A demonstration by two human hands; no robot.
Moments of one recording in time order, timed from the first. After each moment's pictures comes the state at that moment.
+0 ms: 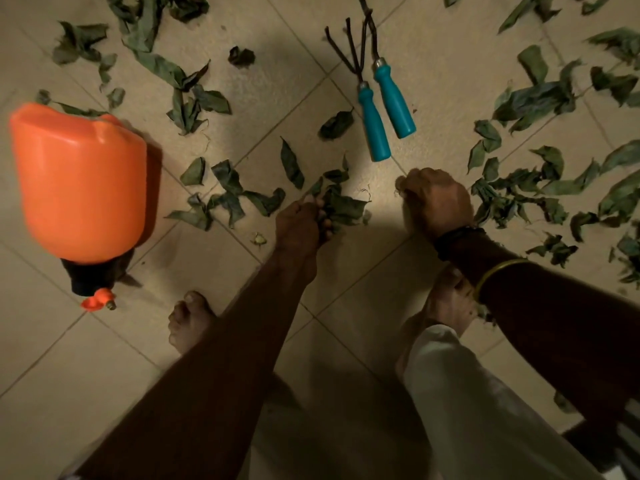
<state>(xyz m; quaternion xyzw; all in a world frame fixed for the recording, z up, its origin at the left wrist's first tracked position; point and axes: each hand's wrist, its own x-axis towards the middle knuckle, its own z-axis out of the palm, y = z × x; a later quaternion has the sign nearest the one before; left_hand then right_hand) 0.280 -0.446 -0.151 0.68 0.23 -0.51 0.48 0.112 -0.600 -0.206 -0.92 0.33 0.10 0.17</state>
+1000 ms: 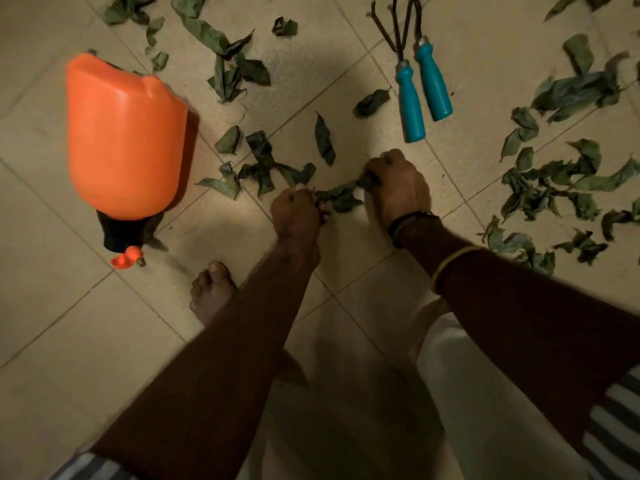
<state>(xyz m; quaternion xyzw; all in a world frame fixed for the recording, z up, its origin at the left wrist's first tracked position) 0.296 -0.407 -0.142 0.73 0.27 -0.40 0.49 0.202 -0.519 -0.180 -0.86 0.42 0.15 0.25</state>
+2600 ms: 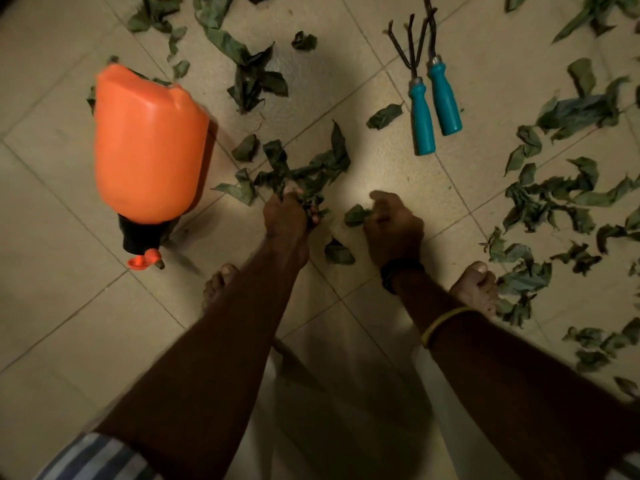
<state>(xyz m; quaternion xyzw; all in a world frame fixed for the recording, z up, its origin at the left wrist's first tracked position) 0.331 -0.391 -0.136 0.67 0.33 -0.42 0.52 0.194 -0.457 -0.170 -0.75 0.56 -0.04 0.35</state>
